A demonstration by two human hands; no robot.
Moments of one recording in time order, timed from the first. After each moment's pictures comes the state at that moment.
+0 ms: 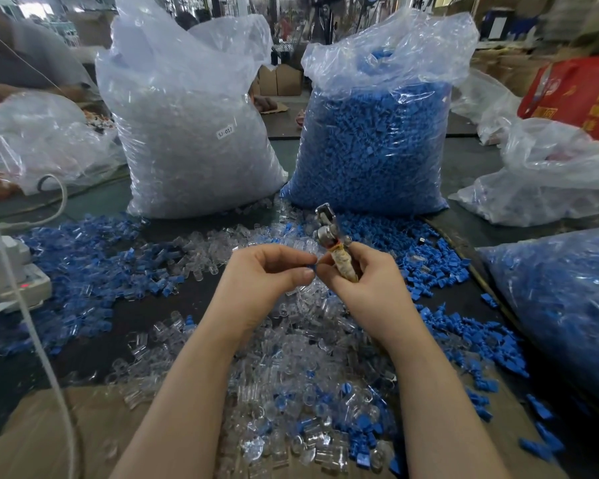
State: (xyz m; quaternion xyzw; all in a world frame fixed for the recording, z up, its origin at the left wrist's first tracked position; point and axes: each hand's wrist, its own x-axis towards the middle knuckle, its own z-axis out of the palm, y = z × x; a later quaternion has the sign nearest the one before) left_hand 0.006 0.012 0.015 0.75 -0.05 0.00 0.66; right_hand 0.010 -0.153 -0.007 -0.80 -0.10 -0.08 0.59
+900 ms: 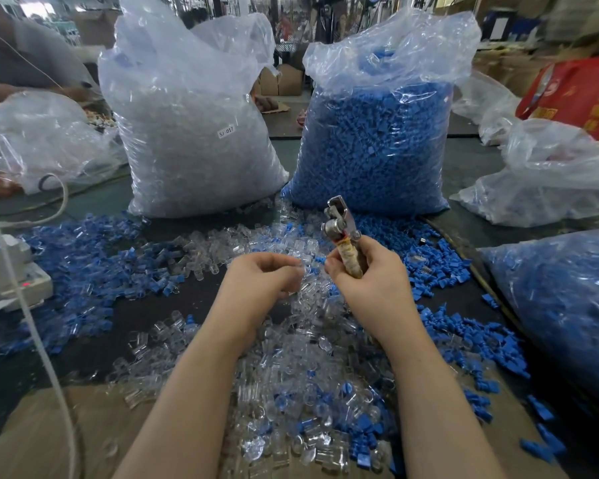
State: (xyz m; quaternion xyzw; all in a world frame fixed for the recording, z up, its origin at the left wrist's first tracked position) left_hand 0.013 0.013 0.002 0.75 0.06 -0.02 0.66; right_hand 0.013 -0.150 -0.011 -0.83 -0.05 -0.16 0.54
